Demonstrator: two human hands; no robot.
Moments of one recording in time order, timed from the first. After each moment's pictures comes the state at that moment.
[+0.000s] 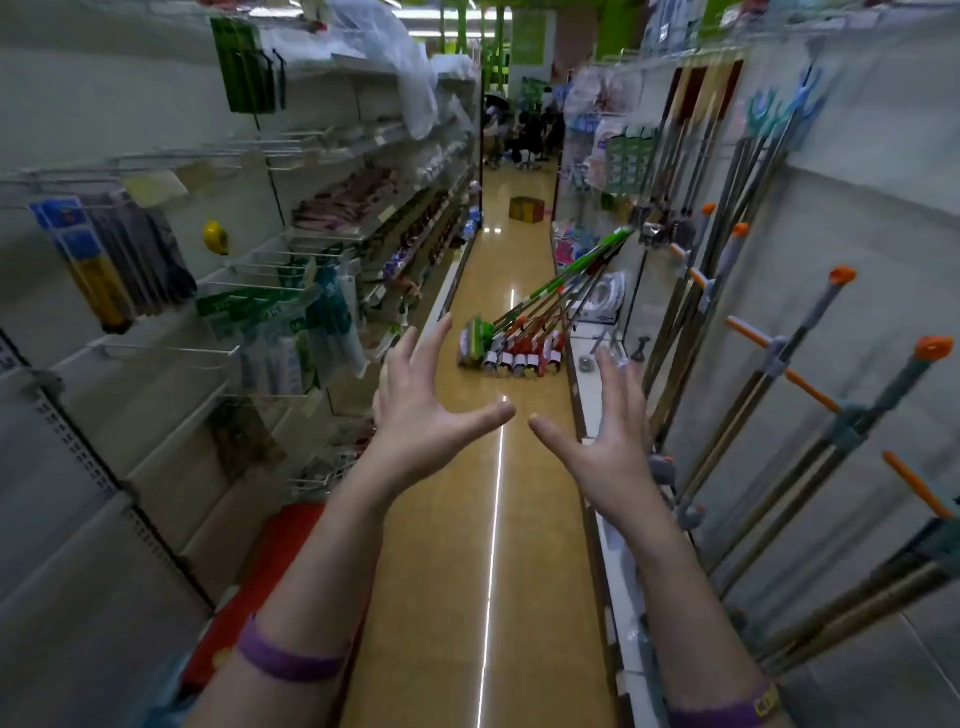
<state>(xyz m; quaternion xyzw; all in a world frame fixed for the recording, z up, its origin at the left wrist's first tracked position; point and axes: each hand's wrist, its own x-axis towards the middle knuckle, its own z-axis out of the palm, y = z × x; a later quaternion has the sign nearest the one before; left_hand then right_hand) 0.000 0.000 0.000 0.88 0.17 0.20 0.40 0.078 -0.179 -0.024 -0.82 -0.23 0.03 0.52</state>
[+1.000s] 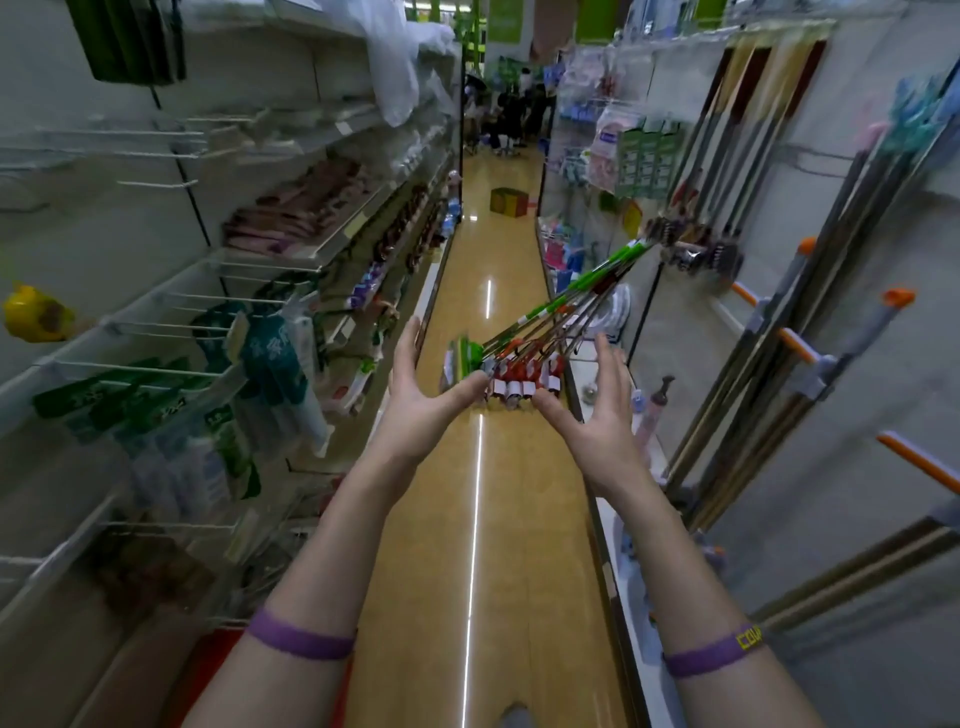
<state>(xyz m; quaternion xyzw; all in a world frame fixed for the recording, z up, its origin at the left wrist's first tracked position) 0.332 0.255 -0.028 0.74 0.17 0.21 0.62 0.422 0.085 -0.046 -0.83 -0.22 -0.01 0.52</state>
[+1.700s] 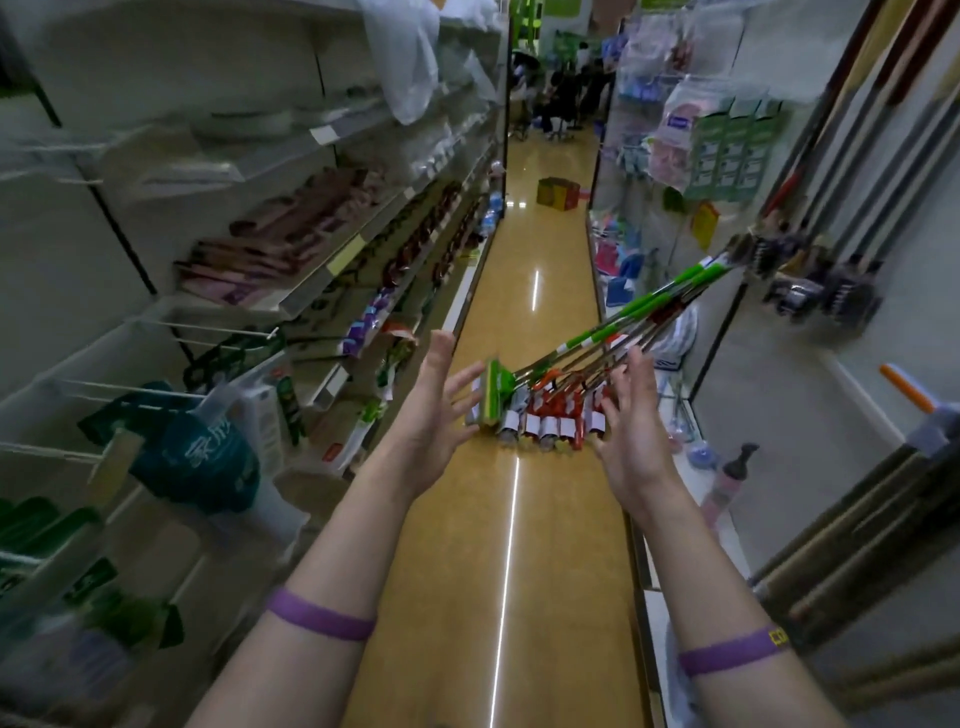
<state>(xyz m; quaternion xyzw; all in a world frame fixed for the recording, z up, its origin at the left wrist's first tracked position) 0.659 0.371 -0.032 0.59 0.16 0.15 0.78 0.764 0.211 -0.061 -0.60 -0.14 0.17 0.77</state>
